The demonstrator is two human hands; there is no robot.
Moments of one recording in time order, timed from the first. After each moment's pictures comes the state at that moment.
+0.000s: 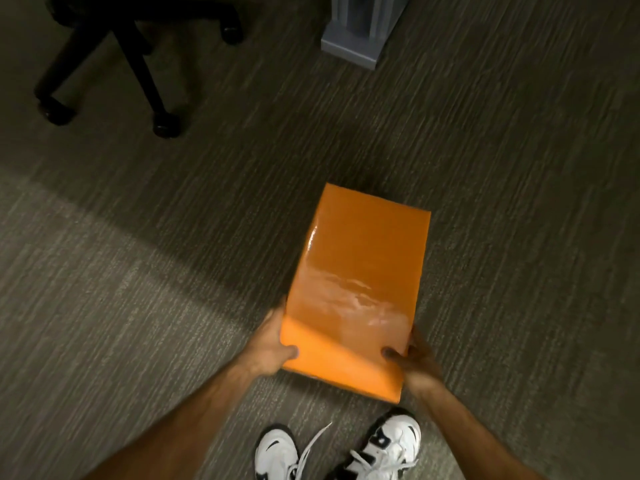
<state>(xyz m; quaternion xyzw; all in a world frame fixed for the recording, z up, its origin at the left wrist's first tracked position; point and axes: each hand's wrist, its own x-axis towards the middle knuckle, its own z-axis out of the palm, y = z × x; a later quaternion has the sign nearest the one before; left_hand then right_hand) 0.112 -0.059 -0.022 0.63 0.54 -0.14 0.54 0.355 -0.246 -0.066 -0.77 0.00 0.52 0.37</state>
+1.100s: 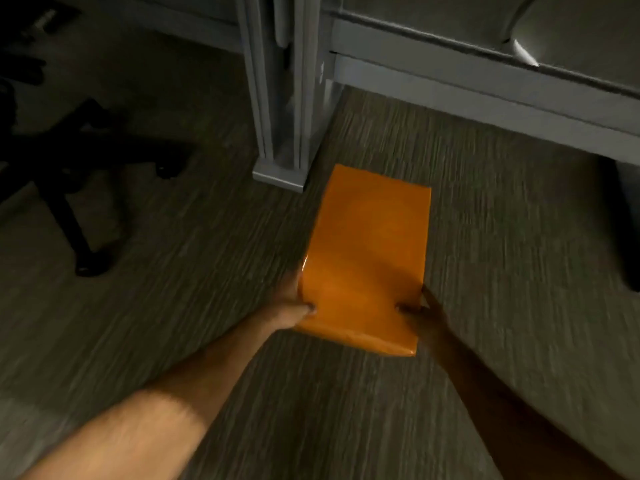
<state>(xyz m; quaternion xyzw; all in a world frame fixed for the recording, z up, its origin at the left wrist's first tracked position) 0.381 0.171 0.019 0.76 0.39 -0.06 0.51 0.587 -0.039 0.019 -0.79 -0.01 0.39 0.48</state>
